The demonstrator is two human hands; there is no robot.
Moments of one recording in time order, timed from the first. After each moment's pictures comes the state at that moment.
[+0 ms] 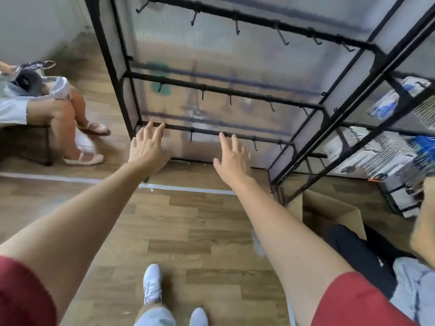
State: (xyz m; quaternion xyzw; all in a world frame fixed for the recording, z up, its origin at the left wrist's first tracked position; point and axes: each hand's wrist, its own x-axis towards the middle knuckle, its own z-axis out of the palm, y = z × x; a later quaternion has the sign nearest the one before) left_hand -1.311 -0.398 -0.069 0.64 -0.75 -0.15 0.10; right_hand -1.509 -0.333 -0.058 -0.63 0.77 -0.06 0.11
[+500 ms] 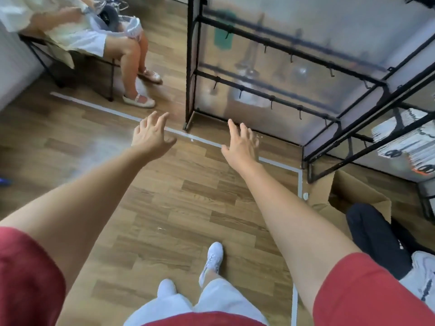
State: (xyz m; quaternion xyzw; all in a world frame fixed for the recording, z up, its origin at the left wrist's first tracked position) left_hand -1.152 -0.194 -0.102 0.70 -0.68 -0.19 0.07; right_hand -1.369 -0.177 -0.088 -0.67 0.72 -0.01 0.16
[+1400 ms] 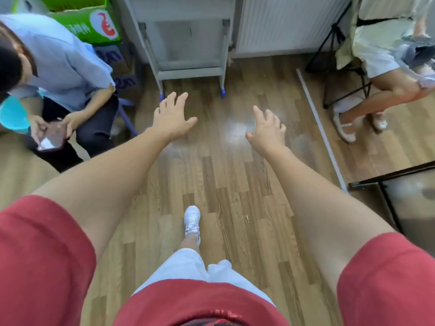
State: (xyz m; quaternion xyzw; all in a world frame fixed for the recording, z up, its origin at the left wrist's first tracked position) left_hand -0.848 0.141 -0.110 0.96 -0.17 -0.14 0.14; right_hand -0.962 -0.056 -0.118 -0.95 0.25 0.11 0.15
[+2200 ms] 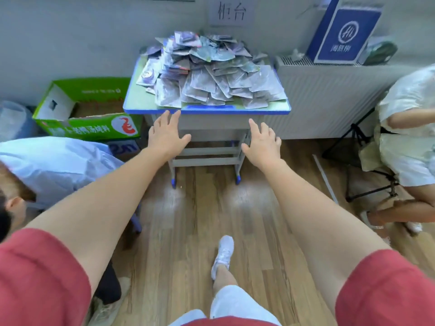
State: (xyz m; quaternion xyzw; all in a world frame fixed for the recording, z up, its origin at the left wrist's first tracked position) left_hand -0.435 0.095 -0.053 0.97 -0.13 -0.06 0.17; right_hand -0.521 -0.115 -0.057 -0.97 0.21 0.04 0.11
